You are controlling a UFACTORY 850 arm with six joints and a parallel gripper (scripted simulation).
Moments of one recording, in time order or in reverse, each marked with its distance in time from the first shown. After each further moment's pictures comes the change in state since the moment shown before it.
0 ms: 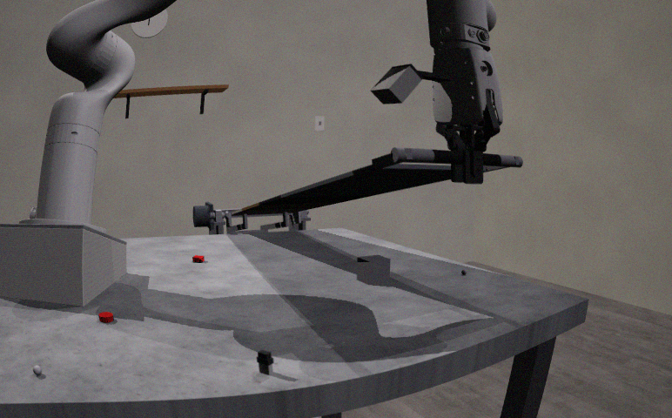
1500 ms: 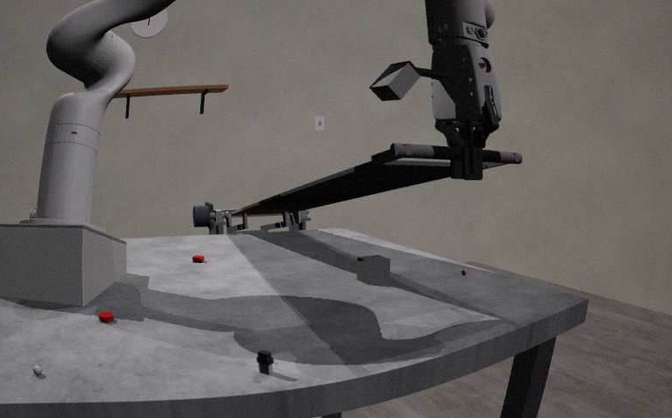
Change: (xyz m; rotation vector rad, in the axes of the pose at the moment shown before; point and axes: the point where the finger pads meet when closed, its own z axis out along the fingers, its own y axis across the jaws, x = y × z) arm 0.000 0.001 -0.004 0.005 -0.003 0.000
